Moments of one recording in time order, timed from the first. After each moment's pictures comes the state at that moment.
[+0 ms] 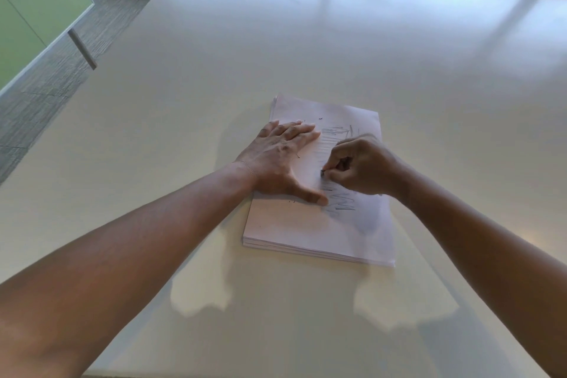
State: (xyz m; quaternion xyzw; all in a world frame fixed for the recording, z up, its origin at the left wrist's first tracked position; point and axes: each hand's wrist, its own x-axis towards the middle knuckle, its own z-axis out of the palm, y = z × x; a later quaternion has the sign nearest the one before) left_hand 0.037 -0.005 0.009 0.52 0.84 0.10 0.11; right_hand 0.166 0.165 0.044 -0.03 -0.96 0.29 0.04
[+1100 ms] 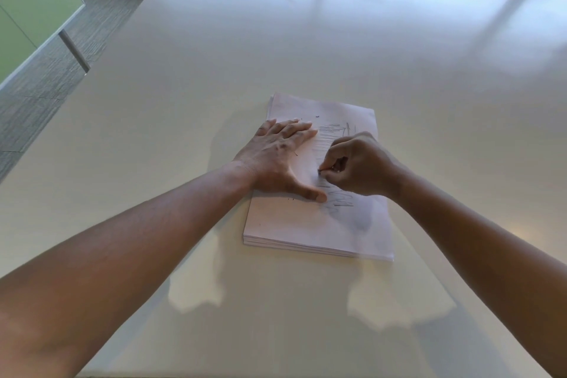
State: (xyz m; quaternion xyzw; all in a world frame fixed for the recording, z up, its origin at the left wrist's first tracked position) left_hand 0.037 -0.005 0.008 0.52 0.84 0.10 0.10; right_hand 0.172 0.154 0.046 -0.02 -0.96 0.26 0.07
